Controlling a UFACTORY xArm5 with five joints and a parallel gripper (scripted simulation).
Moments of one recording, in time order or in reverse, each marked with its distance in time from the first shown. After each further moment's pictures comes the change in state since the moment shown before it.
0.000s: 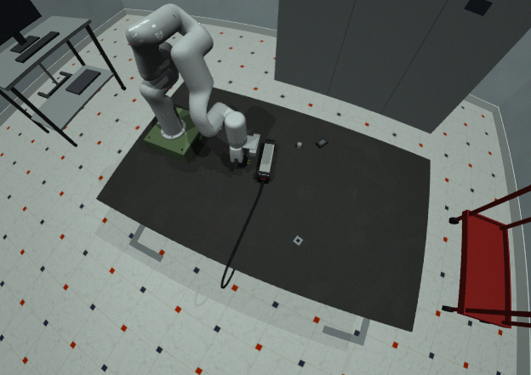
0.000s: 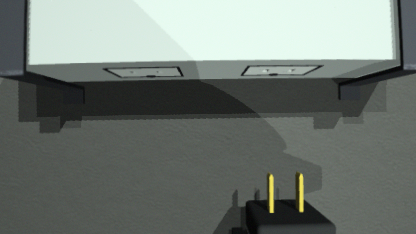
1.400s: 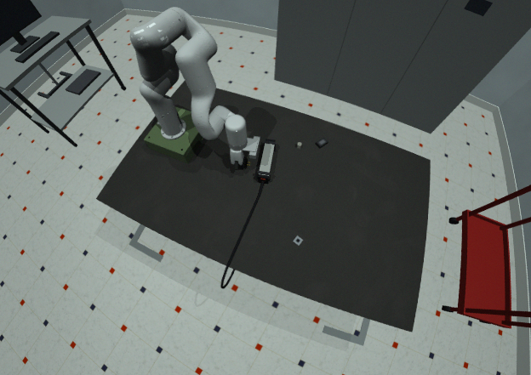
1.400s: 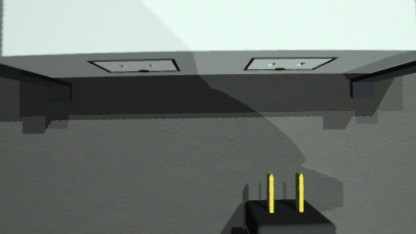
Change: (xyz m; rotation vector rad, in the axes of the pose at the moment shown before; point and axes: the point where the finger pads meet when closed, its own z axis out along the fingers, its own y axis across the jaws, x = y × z) arm 0.000 0.000 0.016 0.000 0.000 0.000
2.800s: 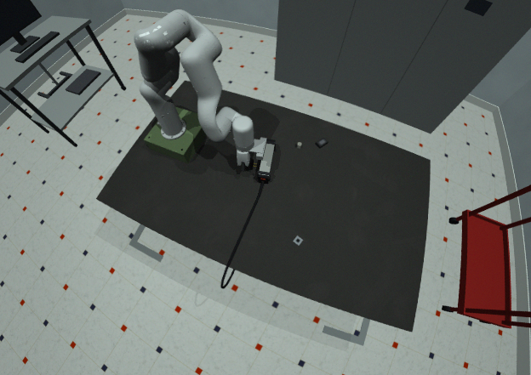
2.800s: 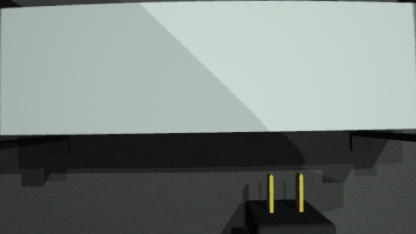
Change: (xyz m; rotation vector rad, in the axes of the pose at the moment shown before) arm 0.028 0.001 0.000 -0.001 0.005 0.000
